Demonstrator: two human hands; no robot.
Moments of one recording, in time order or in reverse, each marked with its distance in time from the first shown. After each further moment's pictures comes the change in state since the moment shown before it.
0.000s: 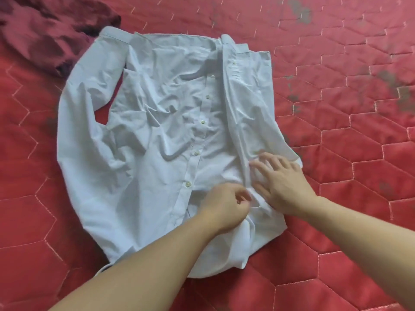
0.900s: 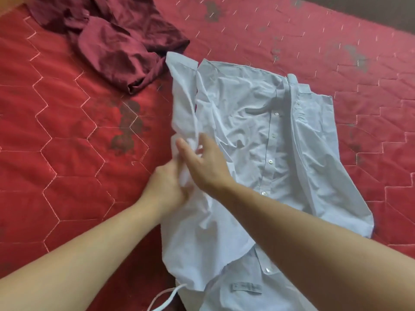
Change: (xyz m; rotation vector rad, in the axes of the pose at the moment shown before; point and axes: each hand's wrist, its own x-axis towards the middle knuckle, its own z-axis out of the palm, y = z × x) left_hand -0.015 -0.141 -0.234 -0.065 0.467 0.177; right_hand 0.188 -0.289 -0.048 1.055 0.064 0.231
